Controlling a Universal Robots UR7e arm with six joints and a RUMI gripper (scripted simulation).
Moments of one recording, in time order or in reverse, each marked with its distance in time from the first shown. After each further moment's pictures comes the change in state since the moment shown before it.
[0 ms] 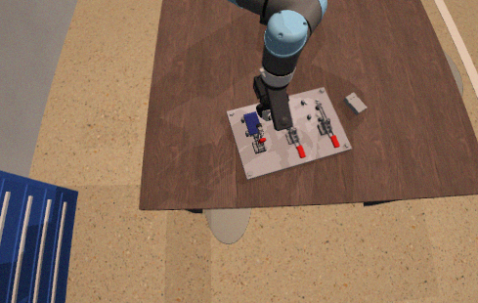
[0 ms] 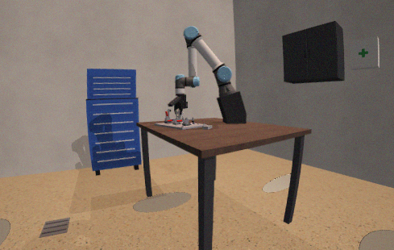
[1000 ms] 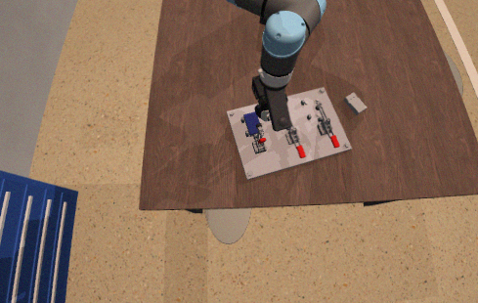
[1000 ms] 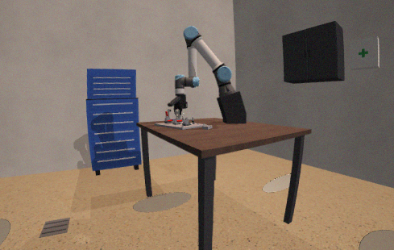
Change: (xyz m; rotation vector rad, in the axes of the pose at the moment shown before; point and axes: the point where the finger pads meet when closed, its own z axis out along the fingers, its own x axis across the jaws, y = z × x) arm 0.004 0.000 0.000 -0.001 0.001 0.000
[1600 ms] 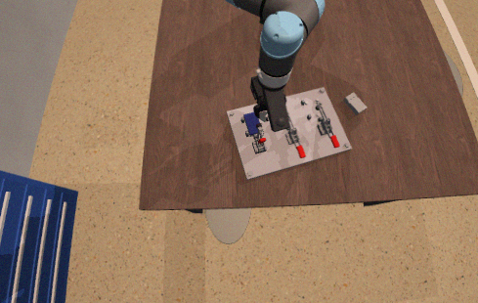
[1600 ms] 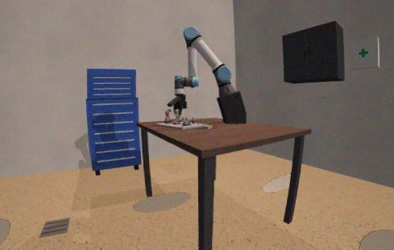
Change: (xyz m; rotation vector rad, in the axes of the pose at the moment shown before) arm 0.004 0.000 0.000 0.000 0.000 0.000
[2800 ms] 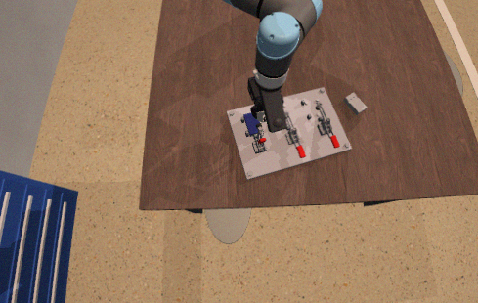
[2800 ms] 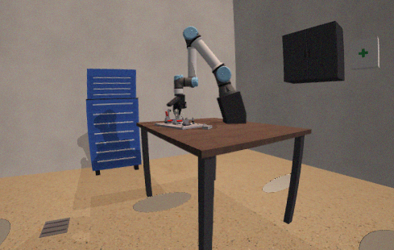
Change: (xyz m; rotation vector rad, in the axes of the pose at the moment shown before) arm 0.008 0.000 0.000 0.000 0.000 0.000
